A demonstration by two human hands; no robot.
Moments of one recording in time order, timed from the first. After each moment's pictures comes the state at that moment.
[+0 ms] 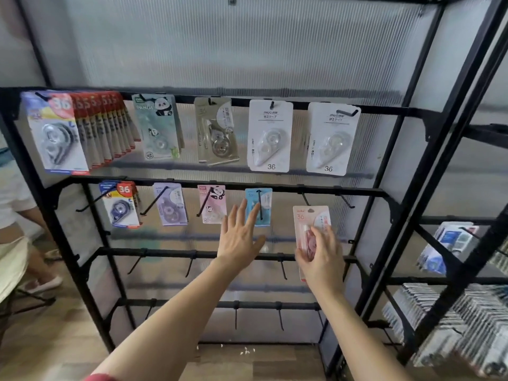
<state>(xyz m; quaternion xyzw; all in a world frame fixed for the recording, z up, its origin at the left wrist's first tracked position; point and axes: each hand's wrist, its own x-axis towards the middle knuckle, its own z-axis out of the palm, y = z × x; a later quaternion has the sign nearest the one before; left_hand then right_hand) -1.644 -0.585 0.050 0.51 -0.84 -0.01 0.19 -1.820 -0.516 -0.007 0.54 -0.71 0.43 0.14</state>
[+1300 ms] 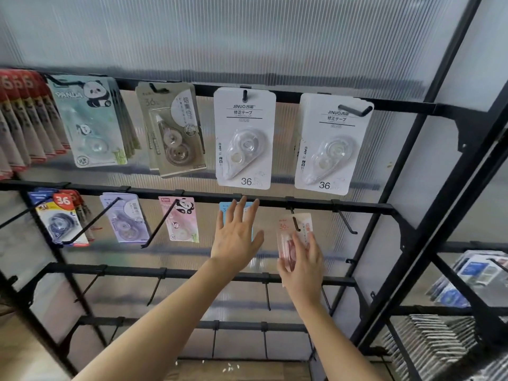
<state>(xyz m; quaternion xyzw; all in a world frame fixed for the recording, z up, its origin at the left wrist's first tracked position) -1.730 -0.677 0.053 0.52 -0.83 0.00 0.19 -1.886 -0.635 -0.051 0.57 -0.71 0.39 0.11</state>
